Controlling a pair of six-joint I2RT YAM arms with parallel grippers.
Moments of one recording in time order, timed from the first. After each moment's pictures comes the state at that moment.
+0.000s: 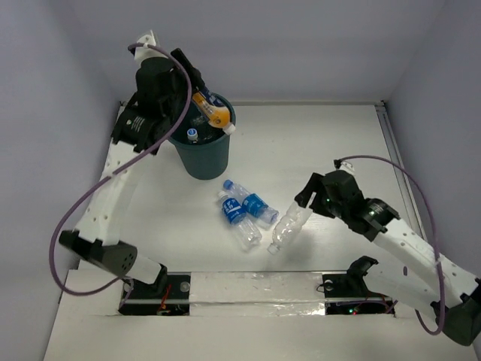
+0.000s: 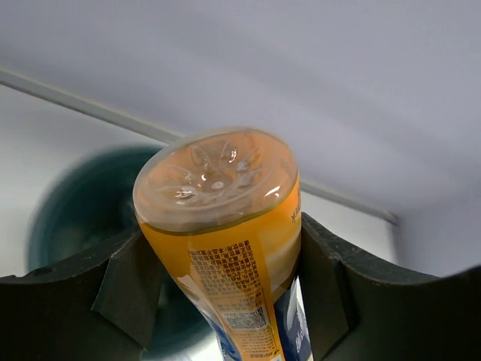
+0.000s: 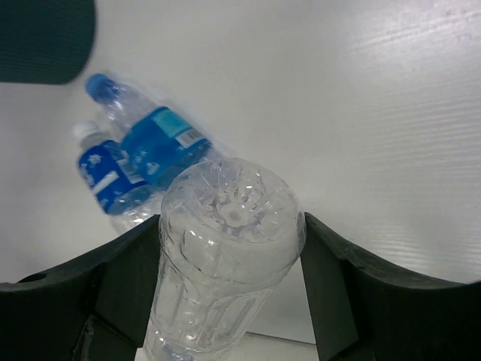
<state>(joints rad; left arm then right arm) -0.43 1.43 1.85 -0.61 -0.36 -0.60 0.65 0.89 0.76 -0.63 0.24 0.87</state>
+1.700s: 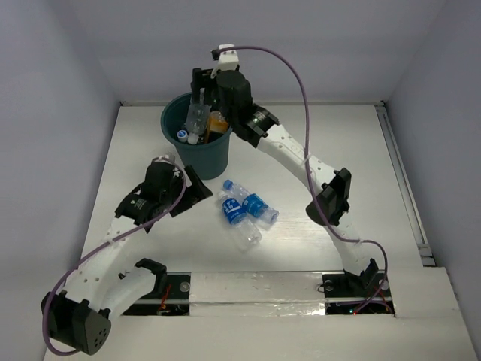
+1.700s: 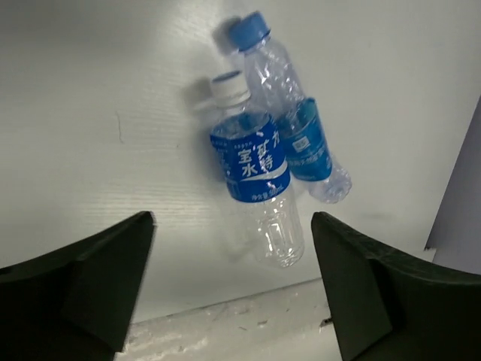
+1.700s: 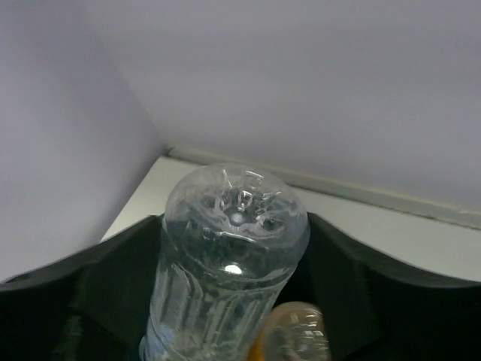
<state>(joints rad) -0.37 0.88 0.79 -0.67 0.10 -0.81 0.81 2.27 2.50 -0.21 0.43 0.21</state>
